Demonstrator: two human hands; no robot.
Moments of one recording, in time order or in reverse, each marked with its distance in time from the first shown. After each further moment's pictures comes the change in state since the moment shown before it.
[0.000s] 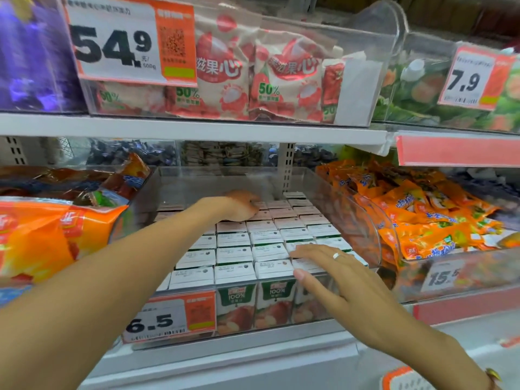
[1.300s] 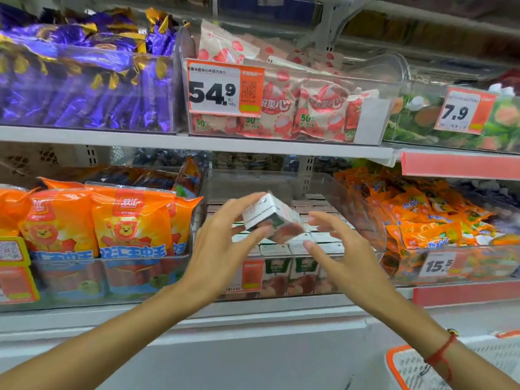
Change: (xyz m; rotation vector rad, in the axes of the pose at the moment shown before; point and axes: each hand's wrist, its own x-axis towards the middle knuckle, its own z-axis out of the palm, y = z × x) left_hand -0.227 0.001 0.026 -0.692 0.757 0.330; right_hand -0.004 -0.058 -0.003 0.312 0.288 0.026
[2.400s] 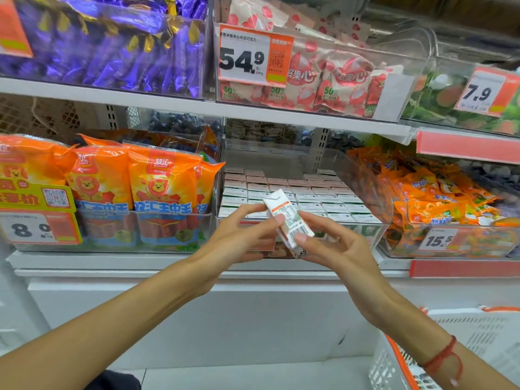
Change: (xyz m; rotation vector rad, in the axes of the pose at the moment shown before) left_hand -0.042 0.014 -0.012 -0.520 -0.236 -0.703; right_hand -0.048 -0.066 0.008 0.731 -0.153 0.344
